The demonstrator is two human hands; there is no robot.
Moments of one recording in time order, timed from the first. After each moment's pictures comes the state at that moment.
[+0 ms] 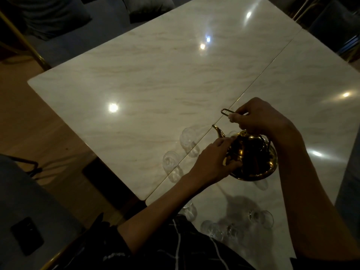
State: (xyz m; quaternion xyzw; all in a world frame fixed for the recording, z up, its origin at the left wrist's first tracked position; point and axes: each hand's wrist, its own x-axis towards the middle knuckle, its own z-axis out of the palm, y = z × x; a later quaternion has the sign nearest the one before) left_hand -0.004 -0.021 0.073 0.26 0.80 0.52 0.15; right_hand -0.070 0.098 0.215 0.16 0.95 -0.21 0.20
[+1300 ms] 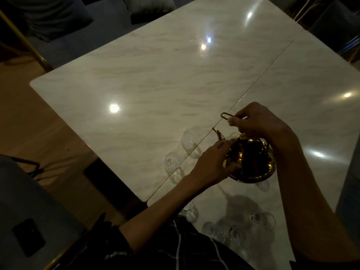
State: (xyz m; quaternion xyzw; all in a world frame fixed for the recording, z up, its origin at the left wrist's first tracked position) left_hand -0.008 -0.024 0.070 0.26 0.80 0.52 0.17; right_hand -0.075 0.100 0.201 0.16 0.94 -0.21 0.20
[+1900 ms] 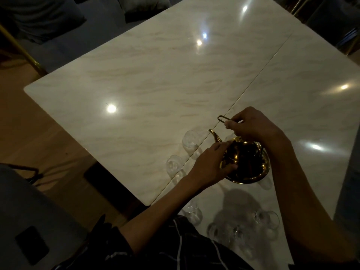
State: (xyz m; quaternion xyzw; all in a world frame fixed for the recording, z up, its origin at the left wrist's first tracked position) left_hand -0.022 -0.037 0.051 0.26 0.80 0.51 0.19; right_hand -0.085 0.095 0.178 0.17 0.94 -0.22 0.20
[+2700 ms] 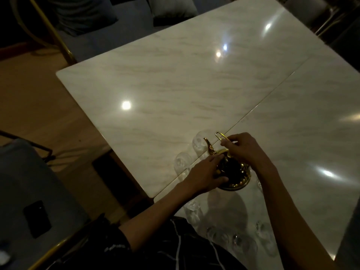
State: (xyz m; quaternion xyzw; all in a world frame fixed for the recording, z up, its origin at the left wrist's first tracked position) left_hand 0.009 -0.067 0.023 0.21 0.84 0.44 0.24; right_hand -0.044 0.076 0.115 0.15 0.94 -0.26 0.18
